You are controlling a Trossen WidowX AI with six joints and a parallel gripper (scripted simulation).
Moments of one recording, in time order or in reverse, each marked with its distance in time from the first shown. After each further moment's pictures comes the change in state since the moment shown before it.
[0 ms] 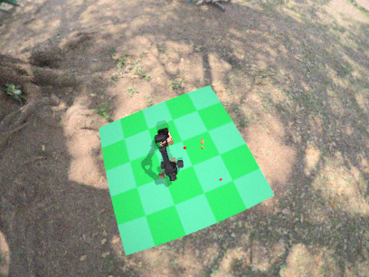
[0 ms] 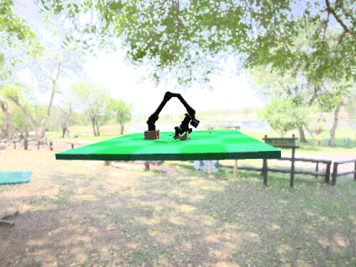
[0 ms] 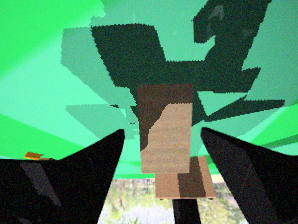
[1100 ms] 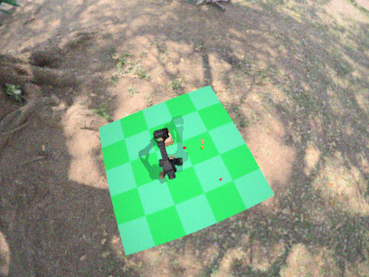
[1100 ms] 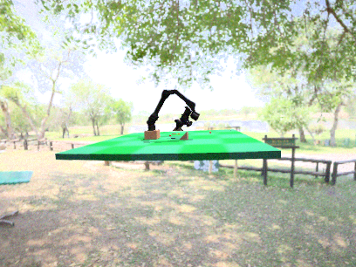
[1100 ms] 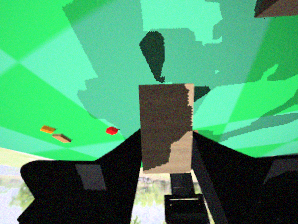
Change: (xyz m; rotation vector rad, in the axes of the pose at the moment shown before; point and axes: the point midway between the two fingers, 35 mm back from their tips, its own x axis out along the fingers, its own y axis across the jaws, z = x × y) arm -0.052 0.000 -0.033 -0.001 0.007 -0.002
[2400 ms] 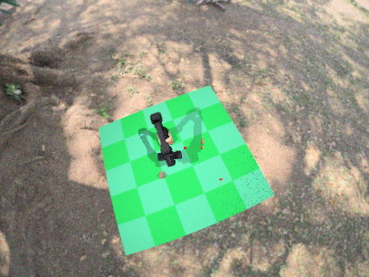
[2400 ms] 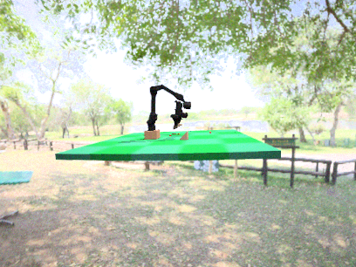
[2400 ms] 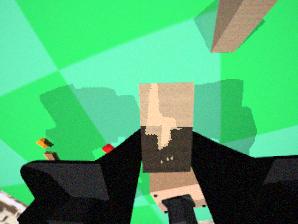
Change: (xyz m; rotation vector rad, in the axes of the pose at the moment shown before) arm -0.021 0.000 -0.035 -0.049 -0.455 -0.027
